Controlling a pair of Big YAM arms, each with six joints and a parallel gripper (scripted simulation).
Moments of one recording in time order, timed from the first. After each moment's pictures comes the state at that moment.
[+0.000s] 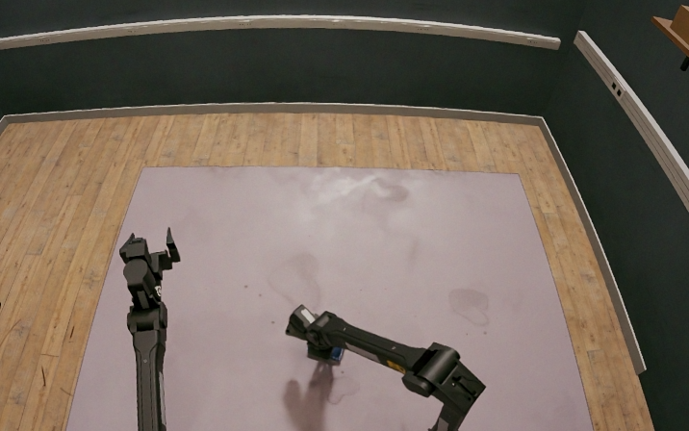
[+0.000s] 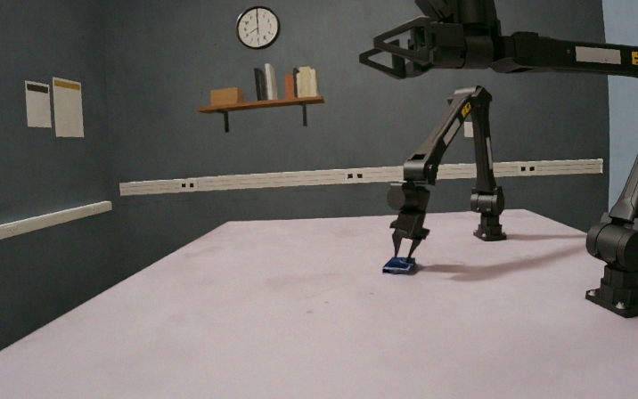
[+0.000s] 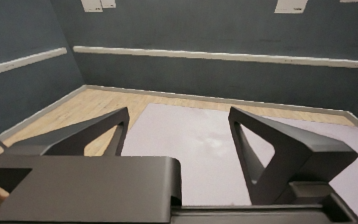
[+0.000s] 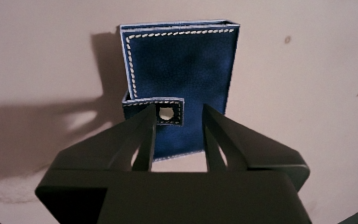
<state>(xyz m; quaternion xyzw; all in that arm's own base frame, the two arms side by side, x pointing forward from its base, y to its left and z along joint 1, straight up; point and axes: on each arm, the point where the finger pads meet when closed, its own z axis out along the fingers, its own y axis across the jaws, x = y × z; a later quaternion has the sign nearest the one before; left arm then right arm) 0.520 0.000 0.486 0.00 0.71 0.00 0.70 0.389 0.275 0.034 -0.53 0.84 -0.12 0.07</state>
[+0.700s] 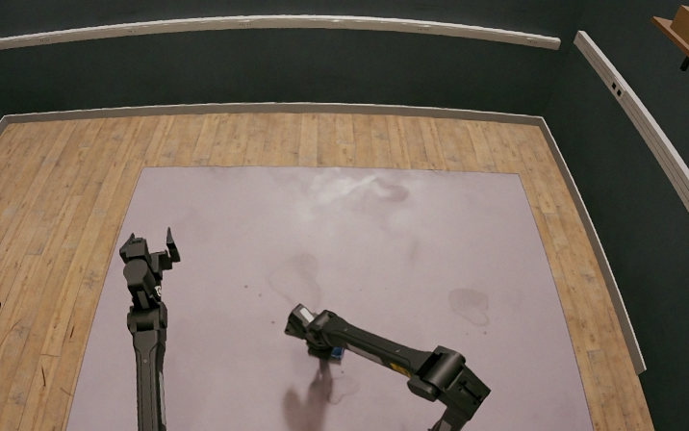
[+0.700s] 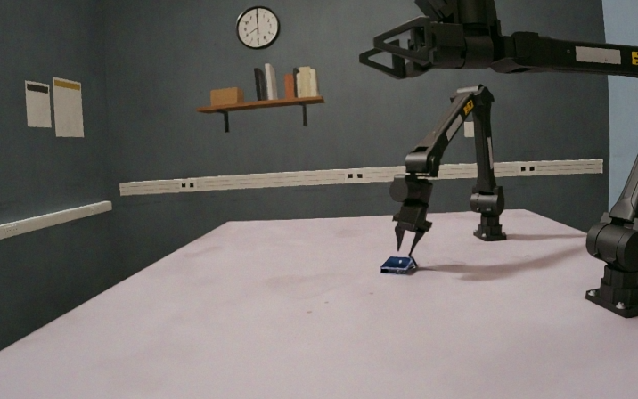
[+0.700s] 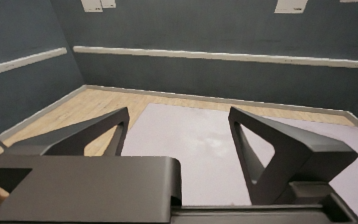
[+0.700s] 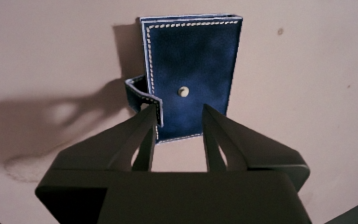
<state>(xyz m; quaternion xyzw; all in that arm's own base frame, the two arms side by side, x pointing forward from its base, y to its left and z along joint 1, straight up) 0.520 0.000 0.486 0.00 0.71 0.00 0.70 0.382 0.277 0.054 -0.53 0.84 -0.12 0.07</state>
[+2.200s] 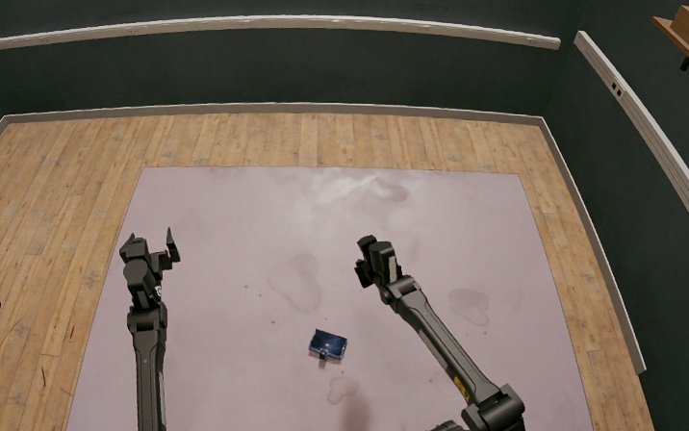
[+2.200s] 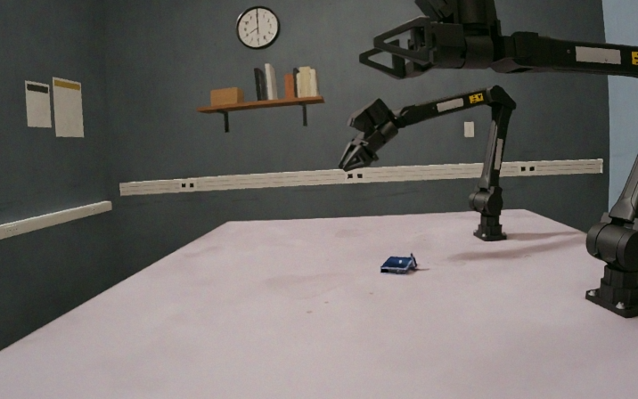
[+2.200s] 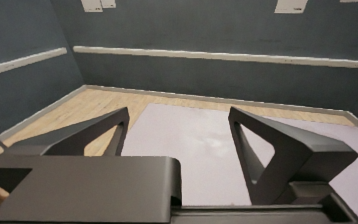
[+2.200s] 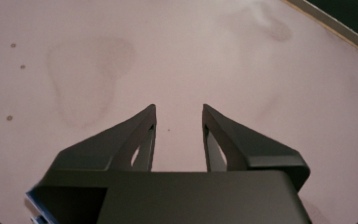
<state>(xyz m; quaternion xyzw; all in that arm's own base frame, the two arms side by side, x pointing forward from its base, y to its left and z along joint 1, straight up) 0.520 0.000 0.486 0.00 0.71 0.00 0.70 0.532 0.152 0.286 -0.19 0.87 -0.02 0.46</state>
